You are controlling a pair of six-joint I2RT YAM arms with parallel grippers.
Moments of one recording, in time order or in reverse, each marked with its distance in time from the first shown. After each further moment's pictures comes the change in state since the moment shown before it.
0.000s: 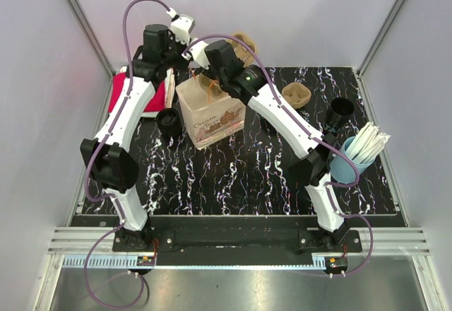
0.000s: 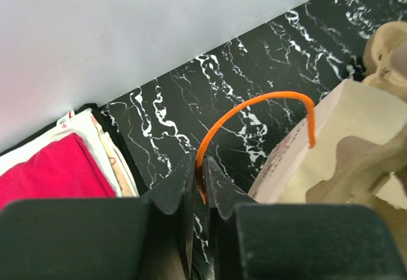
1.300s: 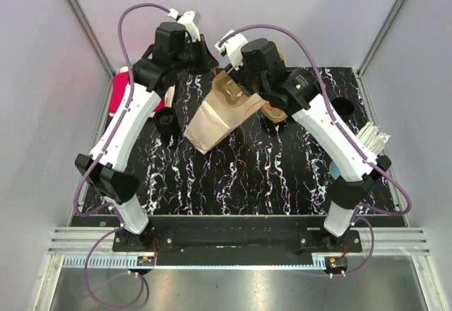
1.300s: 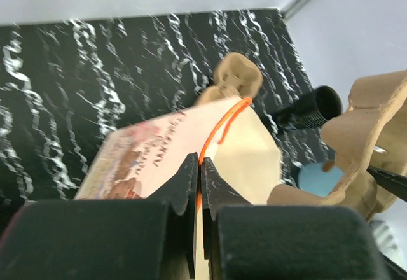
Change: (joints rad) left arm -0.191 -0.100 0.126 -0.227 -0.049 -0.571; right arm 0.003 -0.414 -0.285 -0.149 -0.100 0.269
